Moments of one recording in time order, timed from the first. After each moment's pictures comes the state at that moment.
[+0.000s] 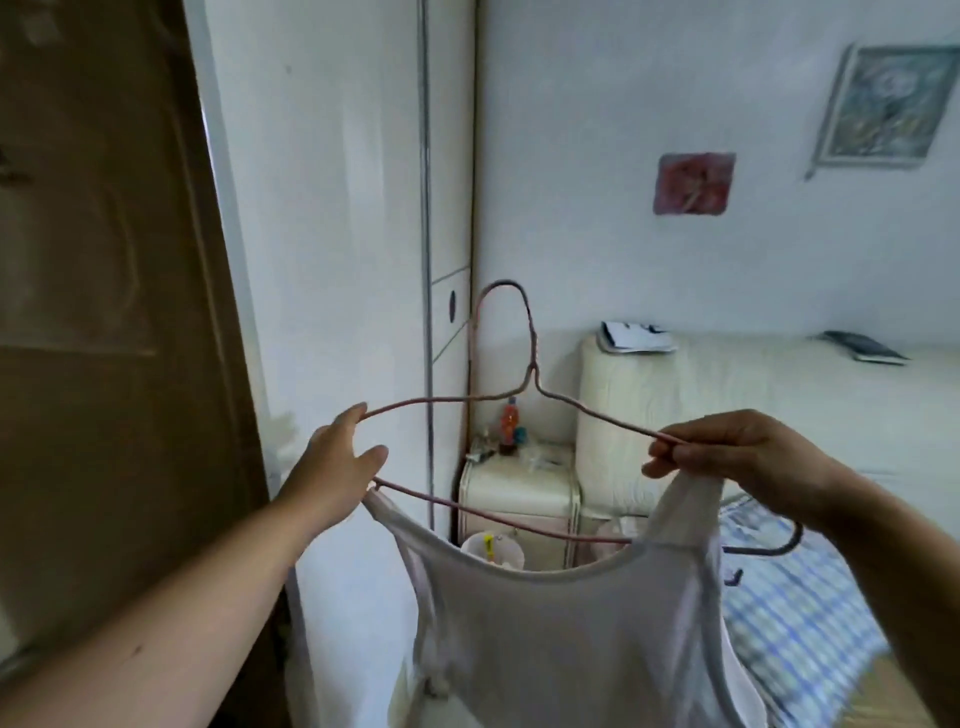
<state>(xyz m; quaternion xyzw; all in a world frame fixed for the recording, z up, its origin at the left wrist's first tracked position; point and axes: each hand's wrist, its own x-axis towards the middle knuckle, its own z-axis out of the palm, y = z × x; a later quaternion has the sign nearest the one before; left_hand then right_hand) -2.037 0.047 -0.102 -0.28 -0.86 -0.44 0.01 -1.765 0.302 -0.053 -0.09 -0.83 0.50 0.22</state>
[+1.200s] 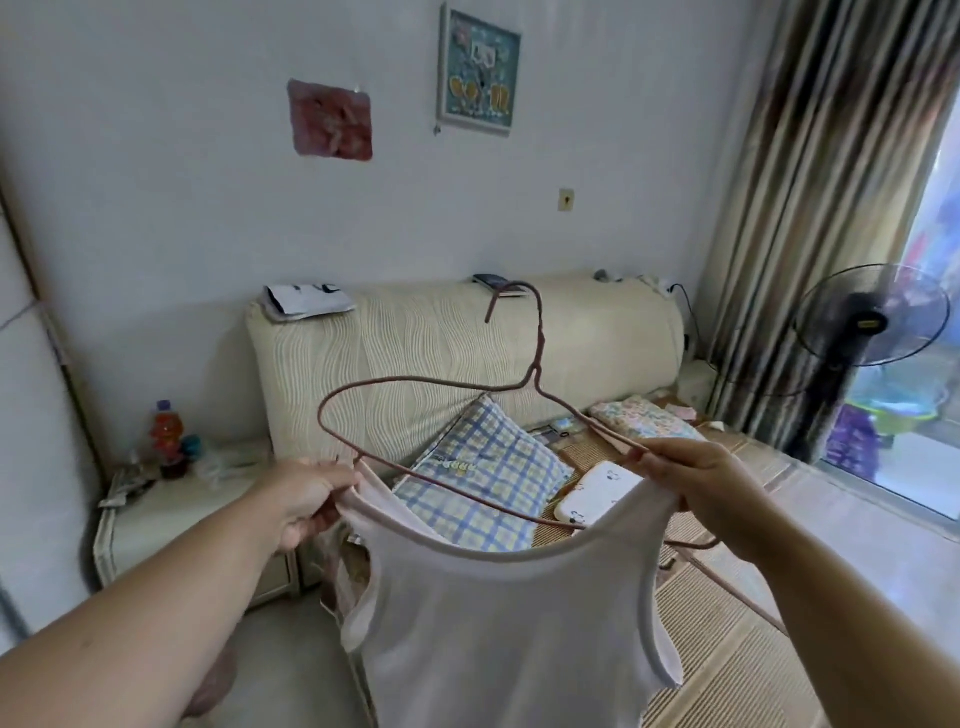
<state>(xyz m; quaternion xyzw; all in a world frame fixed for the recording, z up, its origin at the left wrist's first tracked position) -1.914 0.392 -0.161 -0.29 -0.64 -0.53 -0.47 -1.540 0.435 -0.133 -0.48 -0.68 0.35 0.43</state>
